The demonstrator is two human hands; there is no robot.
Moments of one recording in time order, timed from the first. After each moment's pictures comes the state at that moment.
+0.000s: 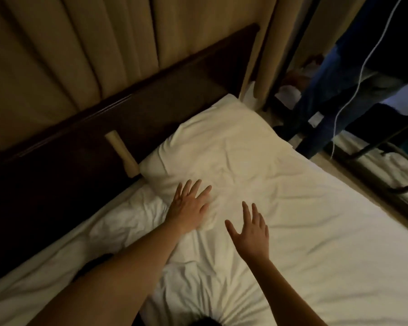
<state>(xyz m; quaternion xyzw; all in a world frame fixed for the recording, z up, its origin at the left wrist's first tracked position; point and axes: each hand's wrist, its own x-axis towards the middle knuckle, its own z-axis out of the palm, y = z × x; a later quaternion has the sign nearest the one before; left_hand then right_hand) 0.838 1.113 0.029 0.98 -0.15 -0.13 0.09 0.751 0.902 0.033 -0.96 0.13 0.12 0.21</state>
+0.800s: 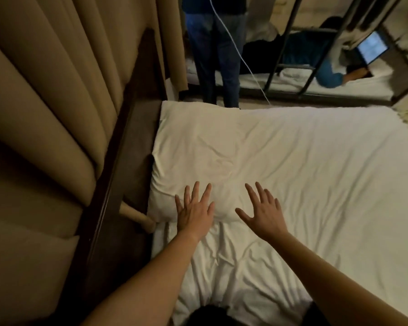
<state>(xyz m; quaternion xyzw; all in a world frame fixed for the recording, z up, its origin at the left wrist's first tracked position) 0.927 1.285 0.049 0.91 -0.37 -0.17 0.10 0.759 1.128 0.058 -0.92 0.37 0.07 0.15</state>
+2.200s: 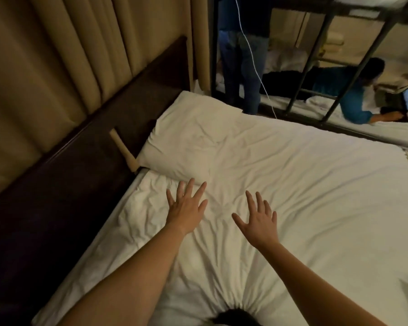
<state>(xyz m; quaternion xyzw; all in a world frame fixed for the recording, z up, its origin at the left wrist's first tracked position) 0.584 1.239 0.095 0.96 -0.25 -0.13 0.09 0.448 1.037 0.078 -0.94 0.26 0.07 0.20</state>
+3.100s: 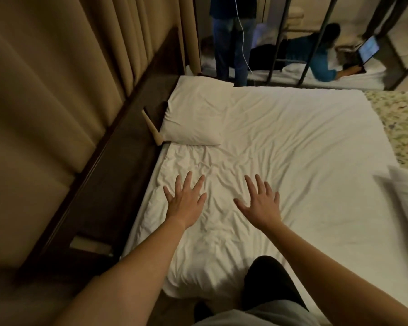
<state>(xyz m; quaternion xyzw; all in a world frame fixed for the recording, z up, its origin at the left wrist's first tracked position) 0.412 1.532 0.194 0.93 -0.32 -0.15 0.08 0.260 1.332 0.167 -0.93 0.32 0.04 0.20</state>
